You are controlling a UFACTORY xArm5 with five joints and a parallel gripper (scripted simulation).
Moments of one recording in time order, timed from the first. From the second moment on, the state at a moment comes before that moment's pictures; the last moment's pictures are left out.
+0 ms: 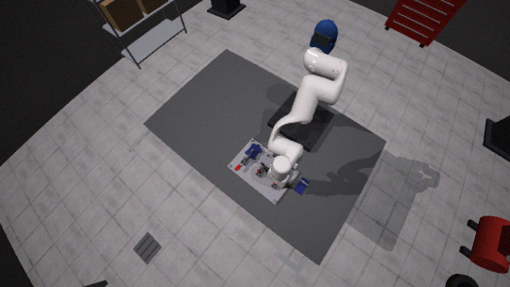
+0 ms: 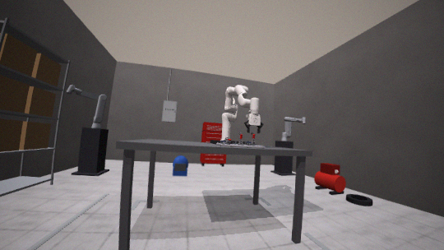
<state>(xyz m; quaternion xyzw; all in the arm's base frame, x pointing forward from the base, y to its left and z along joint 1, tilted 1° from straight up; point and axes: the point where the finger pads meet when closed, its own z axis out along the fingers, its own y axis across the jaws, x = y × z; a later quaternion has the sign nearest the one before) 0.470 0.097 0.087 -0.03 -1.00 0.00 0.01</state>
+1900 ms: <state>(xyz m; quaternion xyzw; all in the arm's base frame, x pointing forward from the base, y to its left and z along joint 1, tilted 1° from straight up) 0.395 0.101 0.076 -0.03 -1.00 0.00 0.01</state>
